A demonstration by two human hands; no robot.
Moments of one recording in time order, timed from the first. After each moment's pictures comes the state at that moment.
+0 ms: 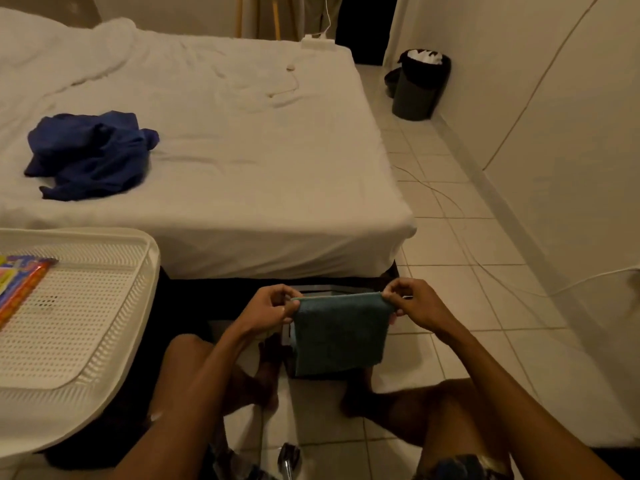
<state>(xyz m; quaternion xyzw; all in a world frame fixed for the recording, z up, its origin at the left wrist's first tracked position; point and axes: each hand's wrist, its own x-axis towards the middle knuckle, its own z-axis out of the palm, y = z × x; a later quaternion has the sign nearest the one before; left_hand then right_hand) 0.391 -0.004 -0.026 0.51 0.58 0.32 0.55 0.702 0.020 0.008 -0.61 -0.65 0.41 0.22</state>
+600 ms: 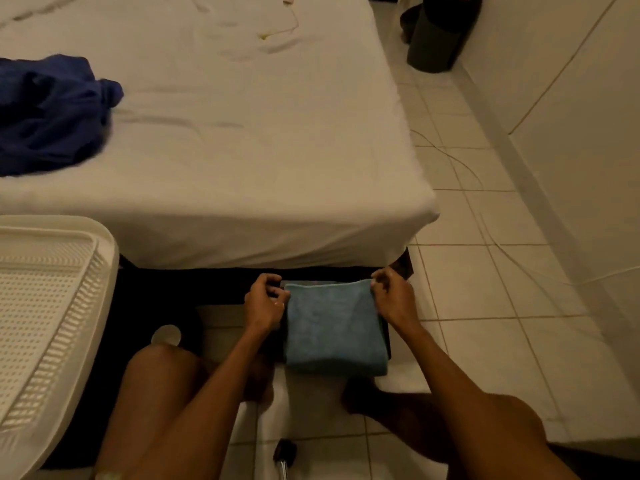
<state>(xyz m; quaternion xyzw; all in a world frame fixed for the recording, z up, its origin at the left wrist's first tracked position) 0.406 0.065 -0.143 0.41 0.74 0.37 0.37 0.661 0.093 -0.115 -0.71 -0.56 0.33 0.26</state>
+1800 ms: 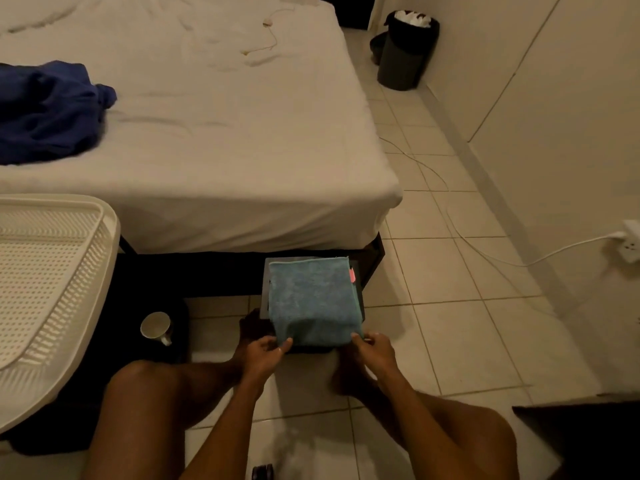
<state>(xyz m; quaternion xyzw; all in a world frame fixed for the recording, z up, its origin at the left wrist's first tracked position) 0.451 -0.085 -0.172 0.24 0.72 0.34 0.55 0.668 -0.074 -0.143 -0.78 -0.37 0.46 0.22</state>
